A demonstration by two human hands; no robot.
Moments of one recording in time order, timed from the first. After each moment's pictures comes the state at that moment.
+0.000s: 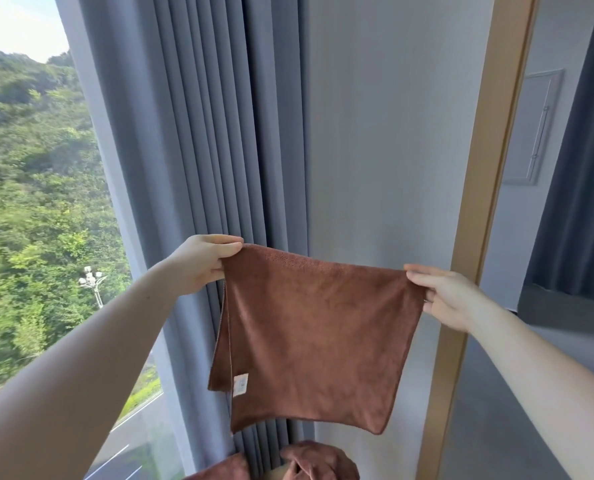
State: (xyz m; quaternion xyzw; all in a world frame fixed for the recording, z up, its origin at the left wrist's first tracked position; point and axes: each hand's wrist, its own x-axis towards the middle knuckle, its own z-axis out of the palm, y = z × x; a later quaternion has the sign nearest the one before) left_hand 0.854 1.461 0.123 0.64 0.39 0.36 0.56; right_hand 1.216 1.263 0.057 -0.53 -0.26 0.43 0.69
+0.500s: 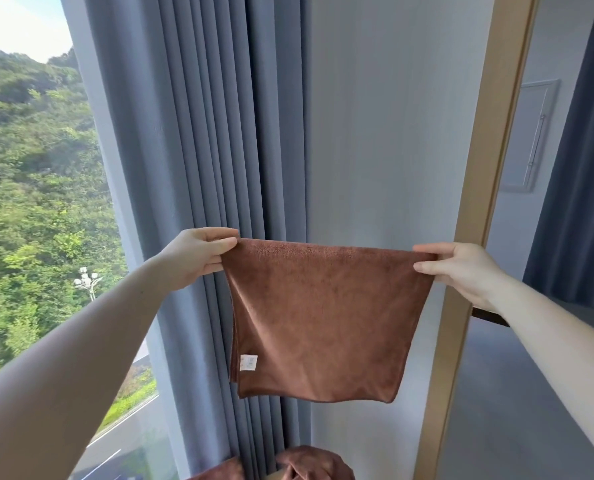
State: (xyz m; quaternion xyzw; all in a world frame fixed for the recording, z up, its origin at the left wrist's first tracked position) left_hand 0.845 1.459 0.134 0.67 0.35 0.38 0.52; right_hand 1.236 1.251 0.102 -0.64 -0.41 0.27 0.59
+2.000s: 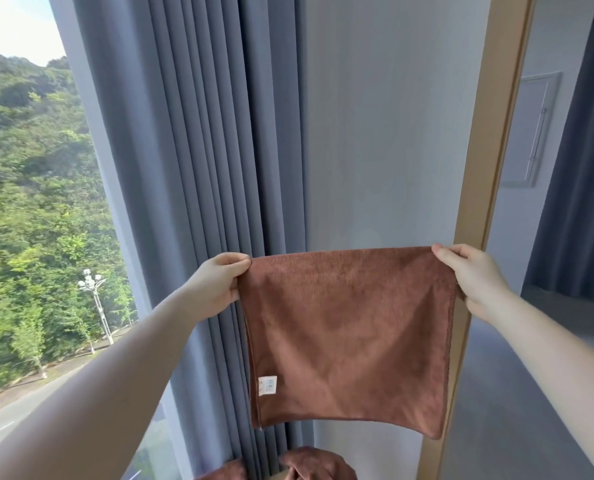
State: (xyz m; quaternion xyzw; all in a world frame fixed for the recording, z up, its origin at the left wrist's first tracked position) left_hand 0.884 1.446 0.090 0.58 0.37 0.41 0.61; right_hand 1.234 1.248 0.087 -0.64 -0.32 0.20 0.67
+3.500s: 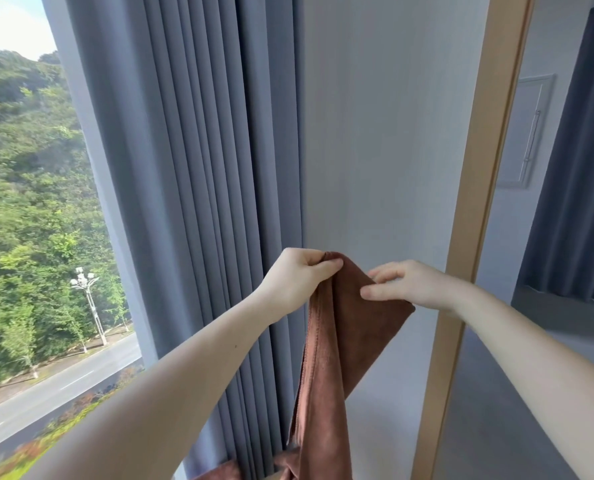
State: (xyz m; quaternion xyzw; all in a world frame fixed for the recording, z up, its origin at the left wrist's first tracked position) left_hand 0.961 1.355 0.113 0.80 0.28 0.33 0.41; right_hand 1.167 1.250 0.115 -0.69 -0.58 0.27 0.33
